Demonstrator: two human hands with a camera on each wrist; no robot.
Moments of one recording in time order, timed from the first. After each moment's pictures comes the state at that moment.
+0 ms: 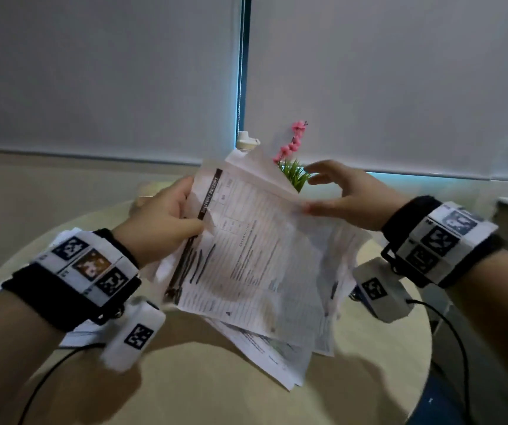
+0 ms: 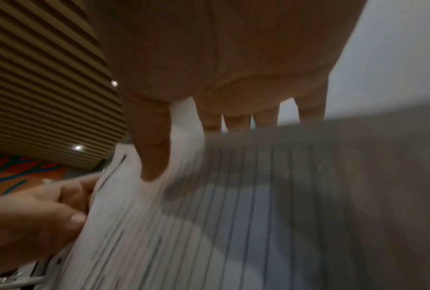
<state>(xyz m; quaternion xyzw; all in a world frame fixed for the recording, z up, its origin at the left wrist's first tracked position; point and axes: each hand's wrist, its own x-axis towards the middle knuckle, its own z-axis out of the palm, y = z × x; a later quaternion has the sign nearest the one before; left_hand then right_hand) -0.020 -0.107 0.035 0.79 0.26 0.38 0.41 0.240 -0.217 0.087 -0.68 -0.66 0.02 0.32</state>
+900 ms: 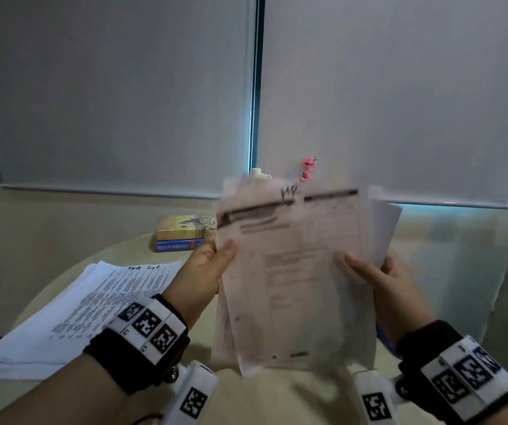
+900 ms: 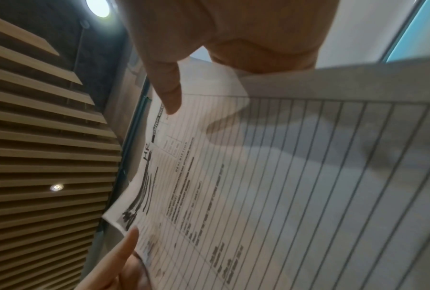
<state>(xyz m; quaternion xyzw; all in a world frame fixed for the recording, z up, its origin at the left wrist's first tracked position) 0.008 -0.133 0.015 0.64 0.23 0.48 0.55 0.235 -0.246 0.010 -0.43 -0.47 0.26 0.72</state>
